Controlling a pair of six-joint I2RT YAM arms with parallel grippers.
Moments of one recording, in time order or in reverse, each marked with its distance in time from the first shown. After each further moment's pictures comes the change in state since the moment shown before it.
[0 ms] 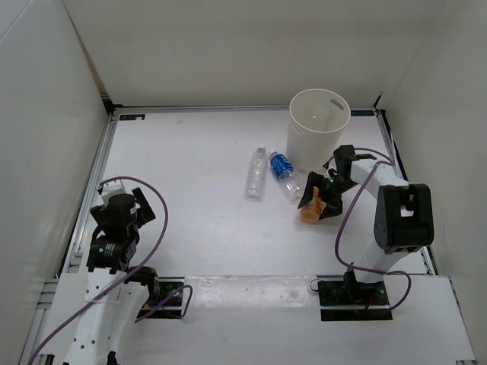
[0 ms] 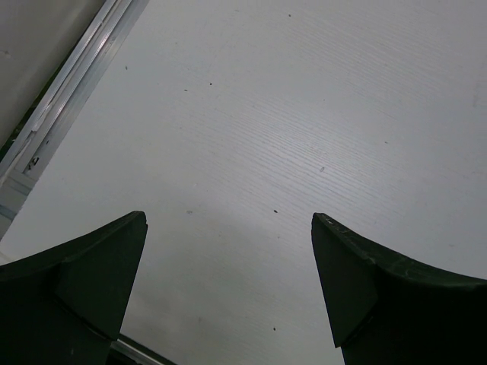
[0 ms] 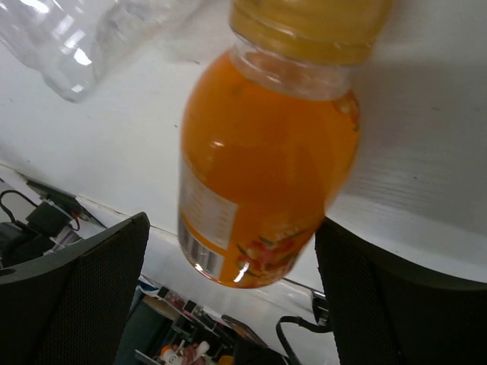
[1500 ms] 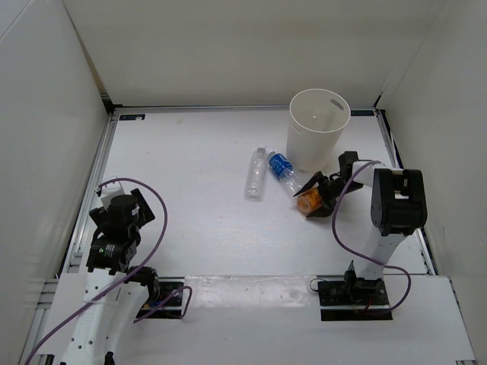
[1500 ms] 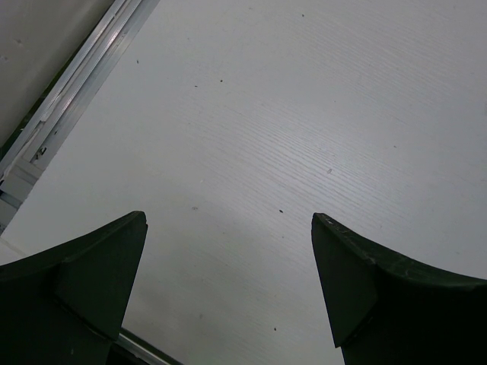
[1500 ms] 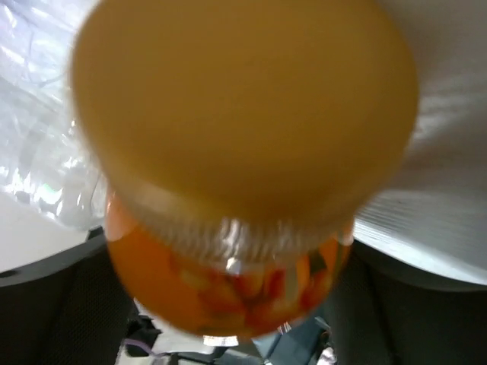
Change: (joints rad) left arm -0.034 -0.009 0.000 -0.026 -0.064 -0.048; right arm -0.087 0.177 -0.018 0.171 -0.240 0.421
